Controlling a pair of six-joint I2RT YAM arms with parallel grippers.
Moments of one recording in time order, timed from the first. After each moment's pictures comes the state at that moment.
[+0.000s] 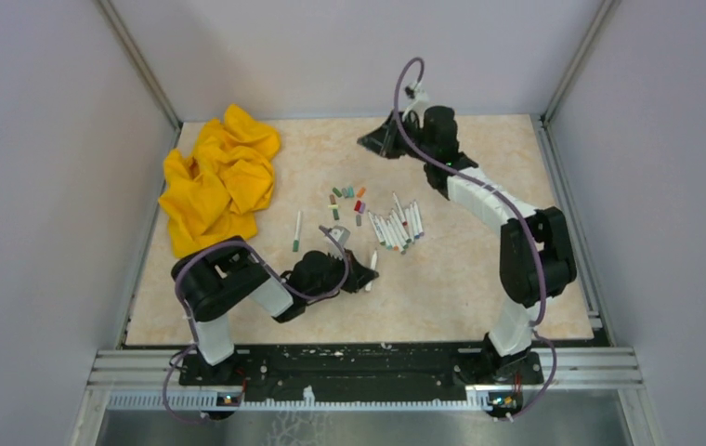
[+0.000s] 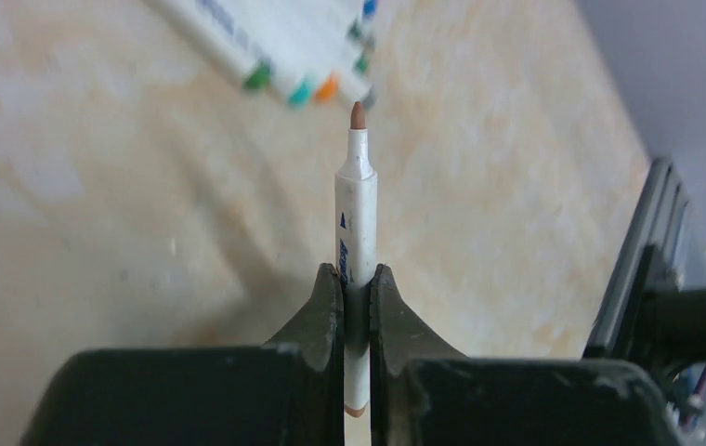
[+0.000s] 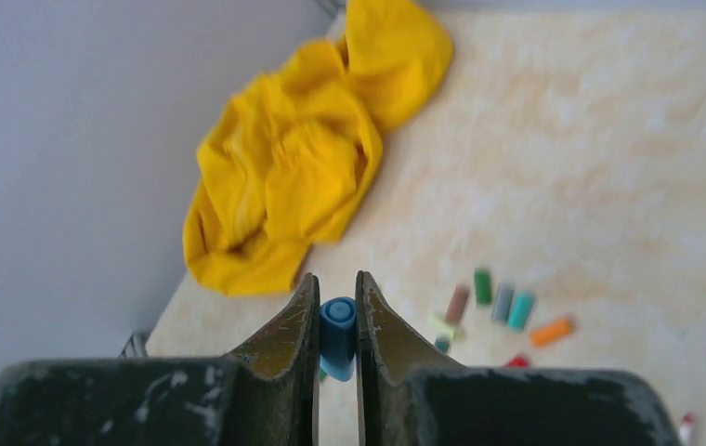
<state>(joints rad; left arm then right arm) -0.89 1.80 0.43 1.16 0.01 -0.68 0.41 1.75 1.25 0.26 -0.52 0.59</state>
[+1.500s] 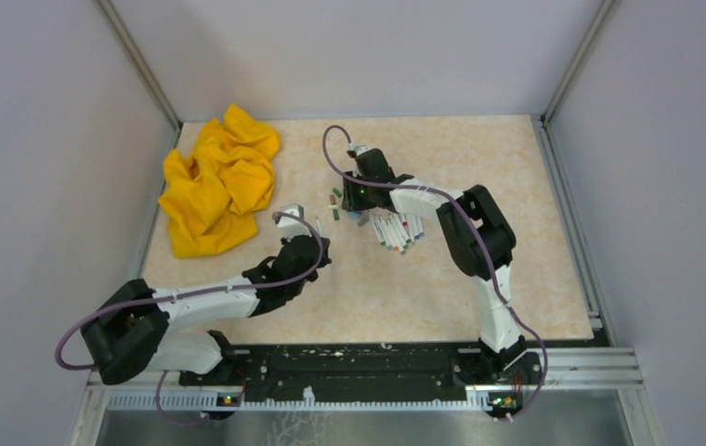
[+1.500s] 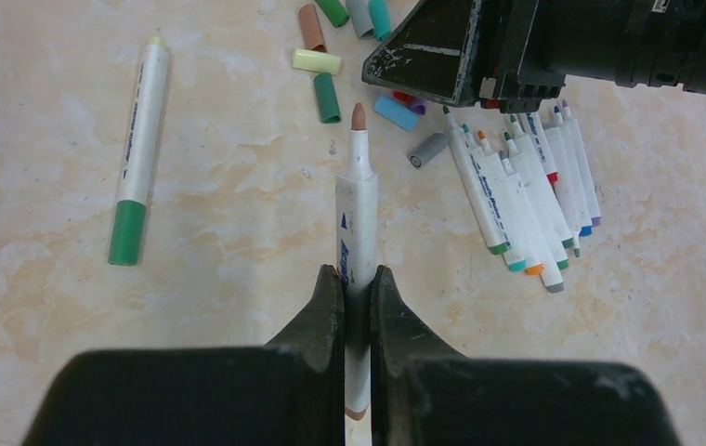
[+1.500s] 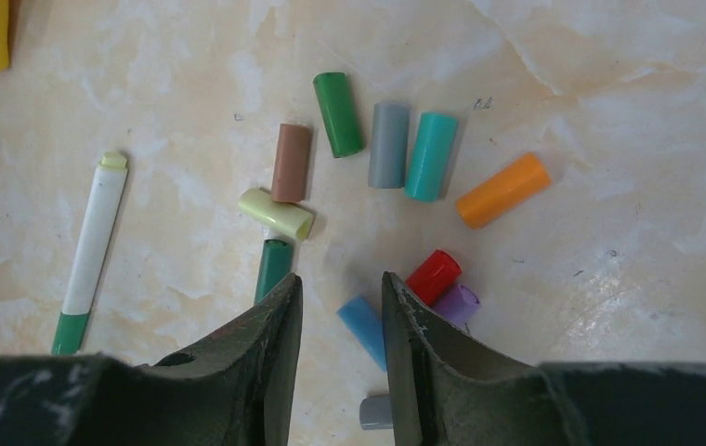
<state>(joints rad) -0.91 1.27 0.49 0.32 -0.64 -0.77 0.61 2.11 1.46 -0.11 -0.13 0.35</state>
